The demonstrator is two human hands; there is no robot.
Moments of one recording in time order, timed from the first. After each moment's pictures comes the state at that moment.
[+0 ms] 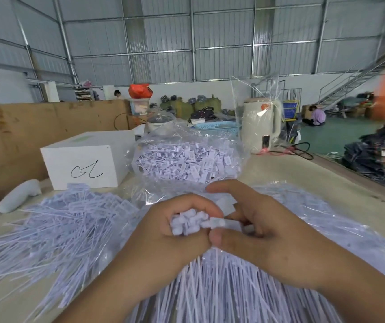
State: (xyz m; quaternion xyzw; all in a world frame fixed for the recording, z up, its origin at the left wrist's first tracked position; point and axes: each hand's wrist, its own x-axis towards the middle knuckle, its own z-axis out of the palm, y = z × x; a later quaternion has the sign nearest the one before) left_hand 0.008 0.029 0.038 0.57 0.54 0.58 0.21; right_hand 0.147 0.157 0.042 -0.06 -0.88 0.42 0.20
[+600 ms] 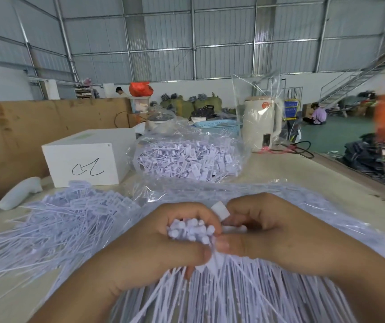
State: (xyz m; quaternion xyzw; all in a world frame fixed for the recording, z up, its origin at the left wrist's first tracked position) left_hand -0.002 0.019 0.048 0.59 0.54 0.49 0.35; right_hand 0.147 0.166 0.045 -0.02 -0.87 0.46 0.15
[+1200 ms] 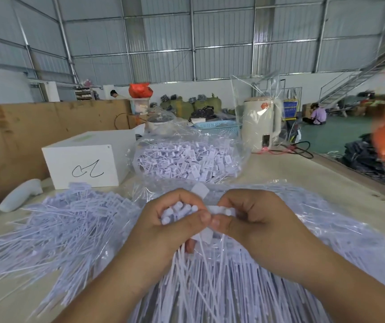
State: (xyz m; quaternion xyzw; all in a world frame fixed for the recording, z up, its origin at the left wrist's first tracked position) left_hand 0.013 0.028 0.041 0.48 0.53 0.66 0.21; right_hand 0.132 0.154 0.034 -0.10 -0.85 0.43 0.30
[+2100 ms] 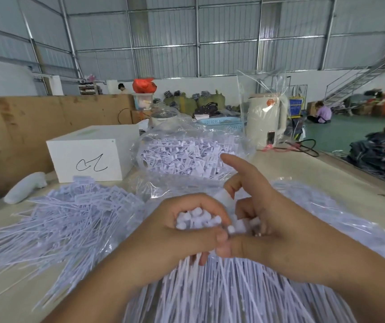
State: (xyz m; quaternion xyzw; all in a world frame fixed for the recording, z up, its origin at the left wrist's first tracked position) left_hand -0.001 0.025 0.038 0.59 0.51 0.55 0.30; right_hand 0.147 0.157 0.043 -0.02 -0.90 0.37 0.23
